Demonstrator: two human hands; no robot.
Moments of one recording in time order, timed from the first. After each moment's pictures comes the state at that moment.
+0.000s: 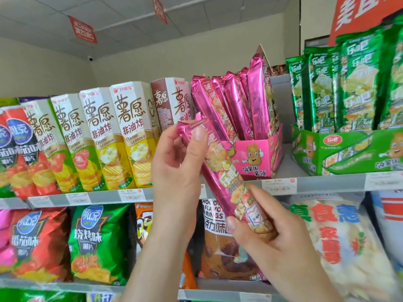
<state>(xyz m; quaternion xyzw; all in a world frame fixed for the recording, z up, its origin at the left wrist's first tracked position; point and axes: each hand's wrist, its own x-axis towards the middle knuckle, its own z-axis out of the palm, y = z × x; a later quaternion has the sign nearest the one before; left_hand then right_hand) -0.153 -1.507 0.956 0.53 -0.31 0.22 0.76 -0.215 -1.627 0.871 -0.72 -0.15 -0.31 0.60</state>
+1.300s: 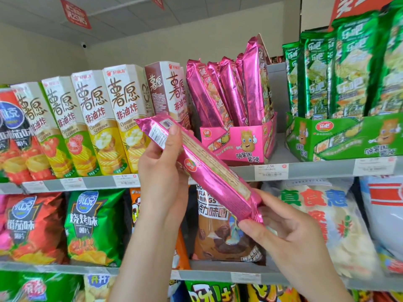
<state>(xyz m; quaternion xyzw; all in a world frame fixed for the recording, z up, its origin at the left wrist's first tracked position) -0.141 -1.498 0.941 0.42 -0.22 0.12 0.87 -0.227 -1.646 0.852 -0.68 -0.18 -0.30 0.64</state>
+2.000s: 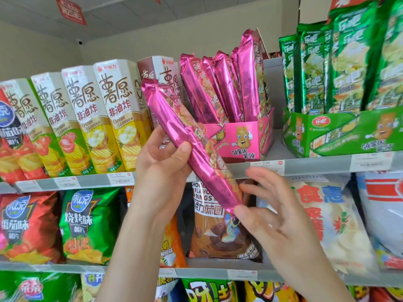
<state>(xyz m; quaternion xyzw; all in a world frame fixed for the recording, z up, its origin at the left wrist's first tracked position) -0.144 -1.492 0.940 0.46 -0.29 0.05 0.84 -0.227 -1.646 0.856 -0.71 -0.14 -0.30 0.62</state>
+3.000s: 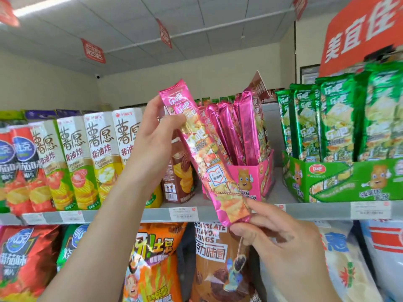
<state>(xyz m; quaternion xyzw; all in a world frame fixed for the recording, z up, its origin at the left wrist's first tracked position) -0.094 -1.486 1.027 0.61 -0.36 0.22 0.67 -0.205 -1.650 0.890 -0.69 -0.17 -0.49 0.51</state>
